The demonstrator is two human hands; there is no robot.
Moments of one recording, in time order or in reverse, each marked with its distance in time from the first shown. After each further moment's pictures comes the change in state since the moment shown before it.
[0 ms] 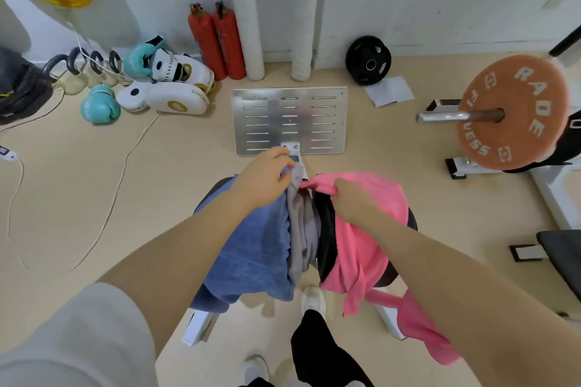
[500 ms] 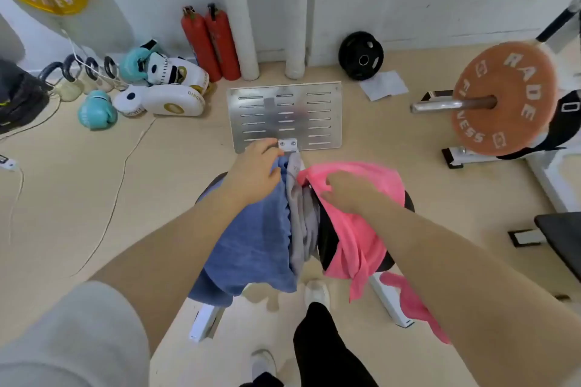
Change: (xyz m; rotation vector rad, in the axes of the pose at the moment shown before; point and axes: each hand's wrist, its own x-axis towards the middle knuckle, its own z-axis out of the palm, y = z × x) left_hand -0.023 -0.004 0.001 0.114 0.088 0.033; right_hand -0.016 0.000 -0.002 -0.161 -0.053 -0.196
